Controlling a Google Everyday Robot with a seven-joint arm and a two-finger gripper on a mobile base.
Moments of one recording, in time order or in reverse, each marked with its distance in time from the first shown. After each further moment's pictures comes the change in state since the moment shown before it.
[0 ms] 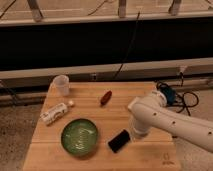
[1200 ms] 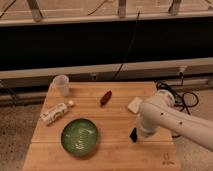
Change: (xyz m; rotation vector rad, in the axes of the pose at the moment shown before) arm 0.035 -0.001 -0.004 0.026 0.038 0.019
